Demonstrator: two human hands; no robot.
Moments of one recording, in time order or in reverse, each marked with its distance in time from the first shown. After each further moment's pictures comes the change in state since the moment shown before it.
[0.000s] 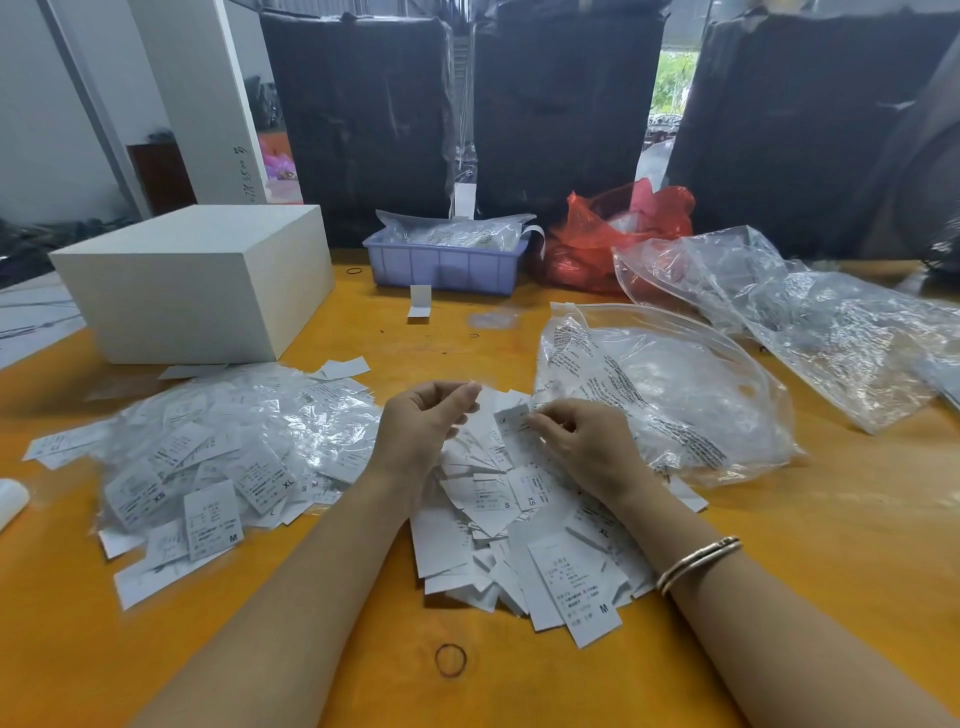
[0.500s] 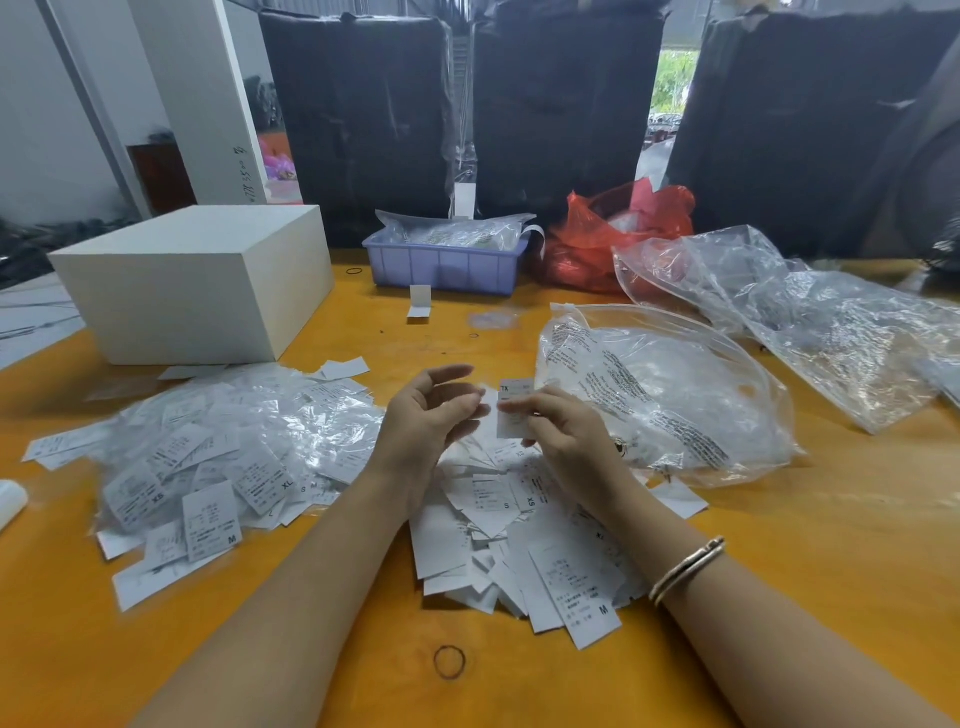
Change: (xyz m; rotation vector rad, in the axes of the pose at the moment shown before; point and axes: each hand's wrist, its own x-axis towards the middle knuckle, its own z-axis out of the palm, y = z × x) left_hand 0.001 0.001 0.000 -0.228 -0.107 -0.005; right_hand -0.005 -0.020 0.009 0.290 -0.040 -0.049
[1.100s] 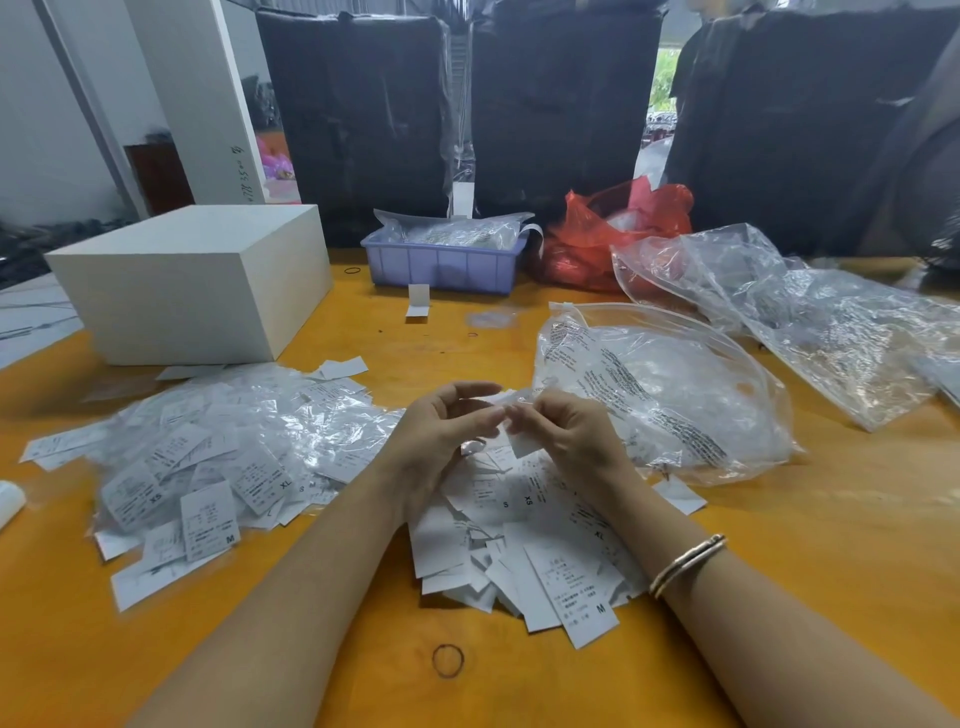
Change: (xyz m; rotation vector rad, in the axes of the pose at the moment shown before) left_hand -0.003 -0.002 0.001 0.097 -0.191 -0.133; right_hand 0.002 -0.002 -0.004 0.098 0.002 0.023
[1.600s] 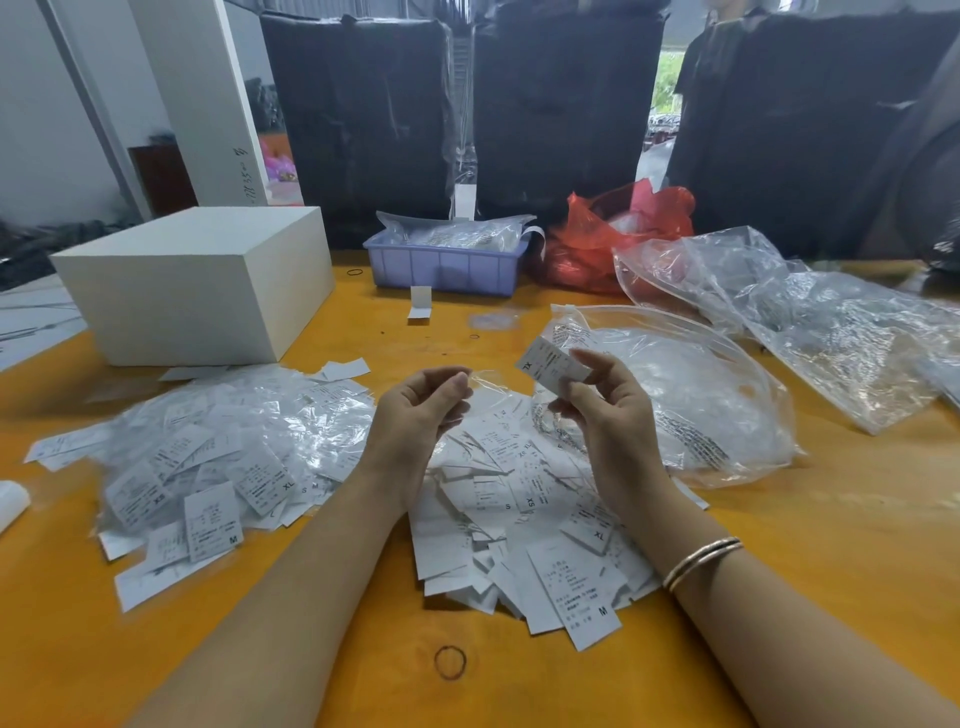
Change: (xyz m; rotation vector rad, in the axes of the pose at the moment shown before) left_hand 0.007 0.000 -0.012 -0.081 0.217 0.167; right_hand 0.003 0.000 -0.012 0.531 0.320 0.130
